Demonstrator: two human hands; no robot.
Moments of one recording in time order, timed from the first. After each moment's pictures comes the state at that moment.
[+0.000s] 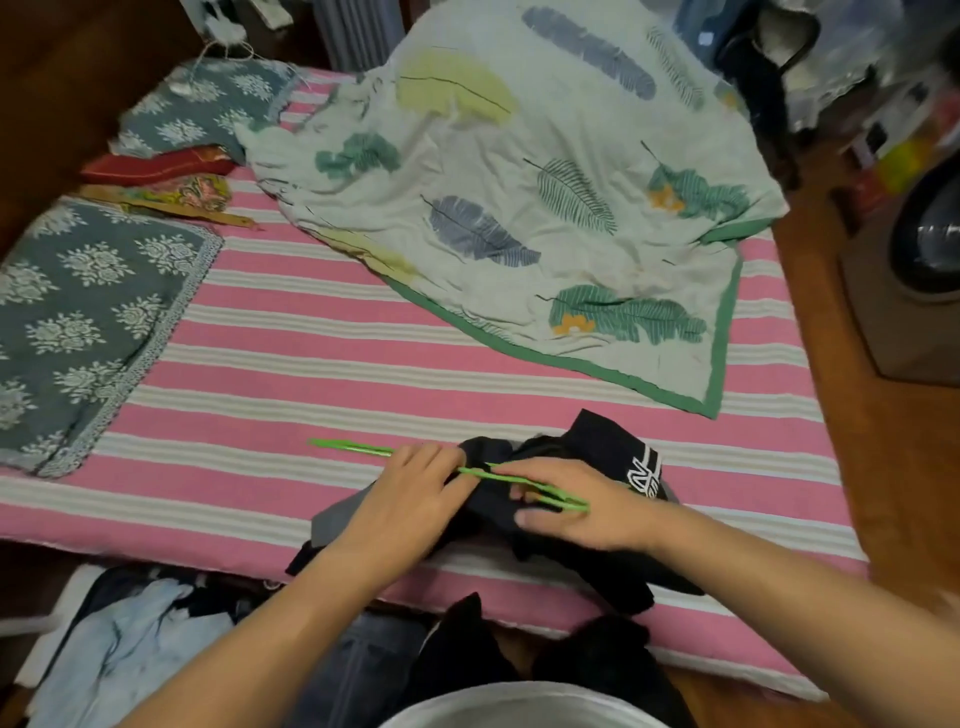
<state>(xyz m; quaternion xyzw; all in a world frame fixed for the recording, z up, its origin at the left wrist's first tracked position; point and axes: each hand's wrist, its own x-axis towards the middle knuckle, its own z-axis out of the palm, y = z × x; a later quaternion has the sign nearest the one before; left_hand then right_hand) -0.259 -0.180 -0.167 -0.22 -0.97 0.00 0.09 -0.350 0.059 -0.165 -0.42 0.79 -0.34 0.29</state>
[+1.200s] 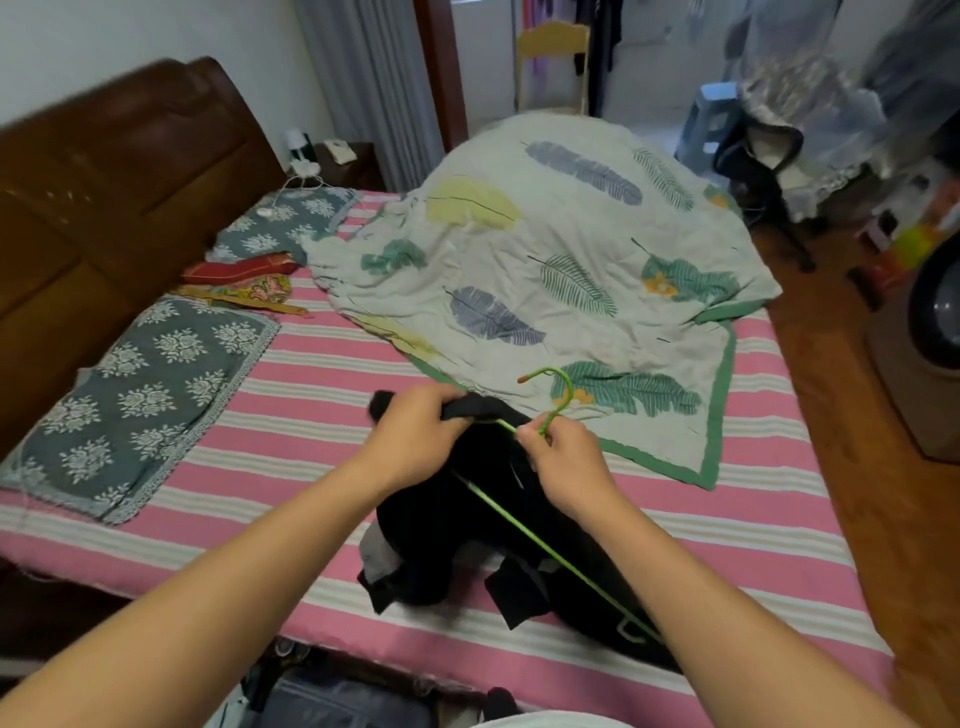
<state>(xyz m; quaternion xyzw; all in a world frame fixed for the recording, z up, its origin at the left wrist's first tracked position) -0.337 -0.113 -0.014 0.08 -0.95 -0.29 -0.02 -0.375 0.073 -0.066 -0.10 0.84 -0.51 0.14</state>
